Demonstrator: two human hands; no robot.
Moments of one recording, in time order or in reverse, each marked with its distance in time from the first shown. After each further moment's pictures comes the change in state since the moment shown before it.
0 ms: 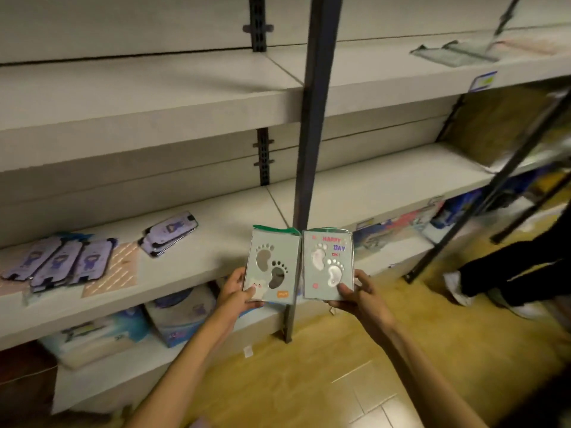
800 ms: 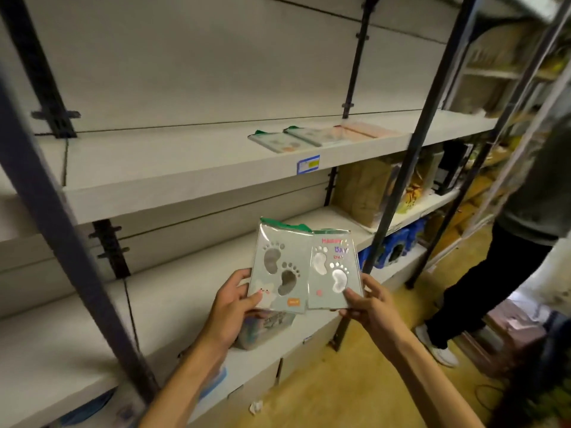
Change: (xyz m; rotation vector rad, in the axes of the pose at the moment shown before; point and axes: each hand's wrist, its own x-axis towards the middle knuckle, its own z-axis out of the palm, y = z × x) left_hand 0.048 0.143 0.353 0.020 -0.322 0.311; right_hand 0.035 -0.242 -0.257 -0.067 0.136 -0.327
